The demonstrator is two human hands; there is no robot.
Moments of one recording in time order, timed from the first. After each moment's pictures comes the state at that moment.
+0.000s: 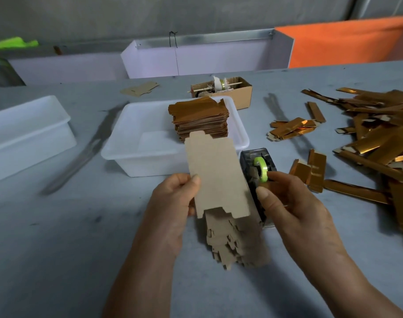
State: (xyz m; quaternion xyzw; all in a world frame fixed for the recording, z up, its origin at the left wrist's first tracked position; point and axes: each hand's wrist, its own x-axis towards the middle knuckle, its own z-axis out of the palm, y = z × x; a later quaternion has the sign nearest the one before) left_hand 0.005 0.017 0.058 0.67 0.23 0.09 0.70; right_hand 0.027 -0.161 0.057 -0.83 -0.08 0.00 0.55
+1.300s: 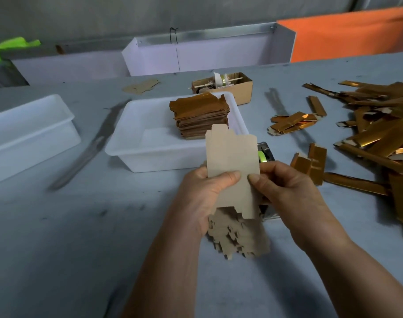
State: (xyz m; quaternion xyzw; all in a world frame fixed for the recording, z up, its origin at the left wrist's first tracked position) left_hand 0.021 -0.013 0.069 0.65 0.21 0.00 0.73; right_hand 0.050 -0.155 0.055 -0.75 -0.06 0.09 0.65
